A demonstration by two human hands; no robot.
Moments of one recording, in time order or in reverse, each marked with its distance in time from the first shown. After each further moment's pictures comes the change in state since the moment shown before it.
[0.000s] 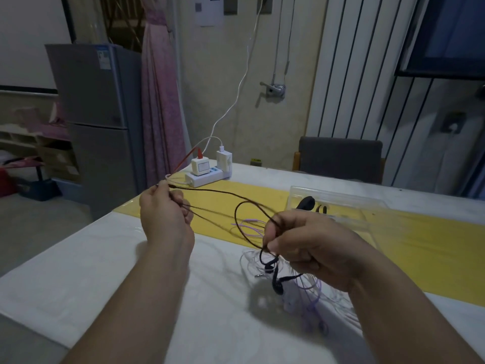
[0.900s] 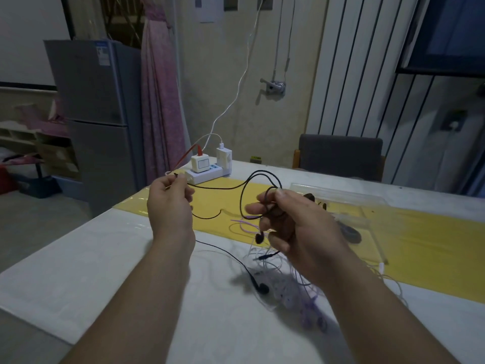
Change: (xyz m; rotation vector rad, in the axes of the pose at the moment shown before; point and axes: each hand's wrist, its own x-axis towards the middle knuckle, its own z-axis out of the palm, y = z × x) left_hand -0.008 -0.004 0.002 0.318 -0.050 0.196; right_hand 0.019 0.009 0.019 0.295 0.272 -0.201
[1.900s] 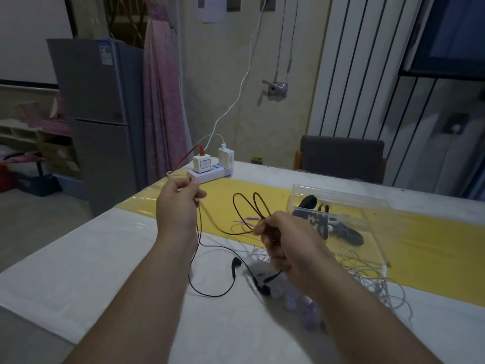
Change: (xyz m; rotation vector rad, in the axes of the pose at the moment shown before) left_hand 0.000 -0.001 0.001 0.098 -0.095 -0.086; right_hand 0.008 0.018 0.006 -0.301 0.172 0.176
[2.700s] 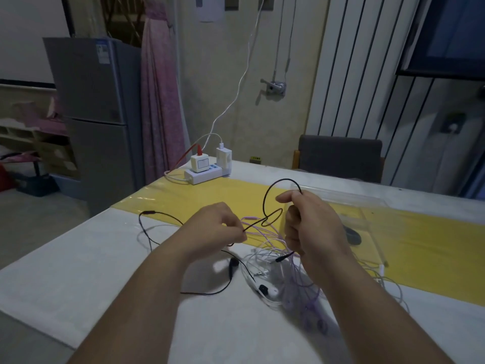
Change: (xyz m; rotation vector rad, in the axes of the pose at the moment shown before) left_hand -0.012 -0.009 -0.002 0.810 -0.829 0.168; right_hand 0.001 -0.009 -0.015 0.181 0.201 -0.222
